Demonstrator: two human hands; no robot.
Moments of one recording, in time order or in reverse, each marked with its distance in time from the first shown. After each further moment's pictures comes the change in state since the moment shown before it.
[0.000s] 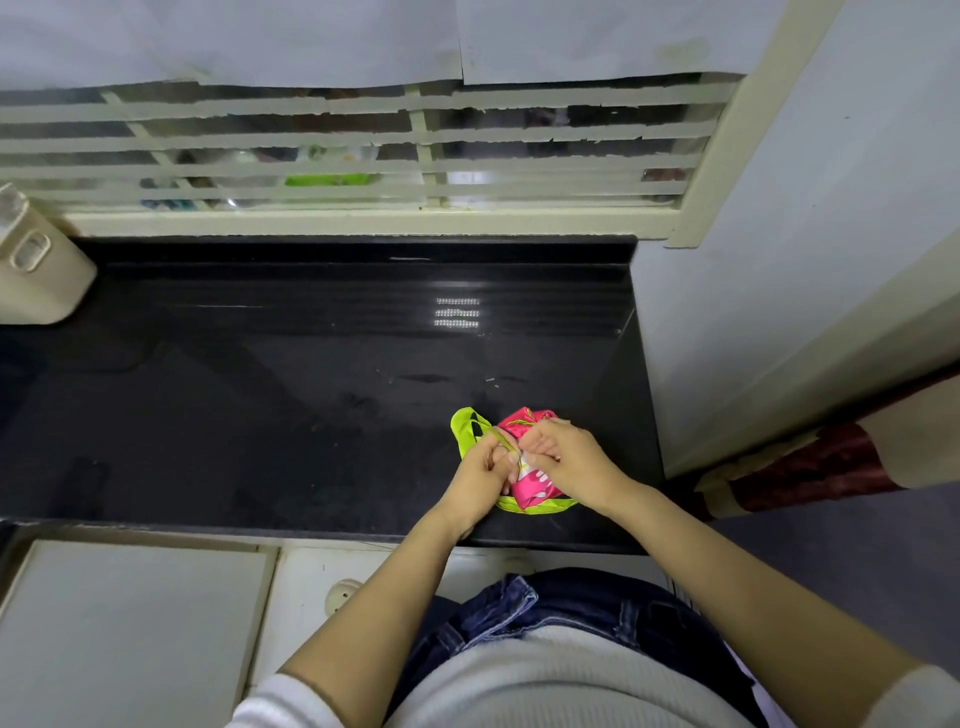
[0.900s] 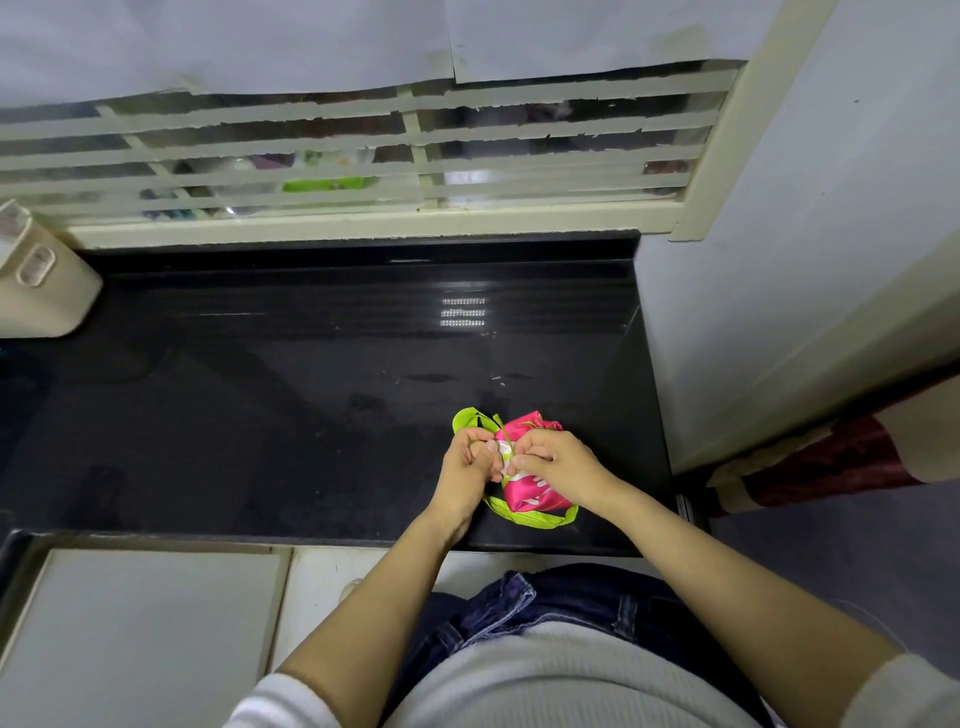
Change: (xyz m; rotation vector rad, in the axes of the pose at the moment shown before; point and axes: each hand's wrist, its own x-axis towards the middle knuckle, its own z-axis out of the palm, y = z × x) left_hand 0.002 -0.003 -0.012 -0.240 0.157 -0.010; right_hand 0.006 -0.006 0.010 0.132 -0.093 0.100
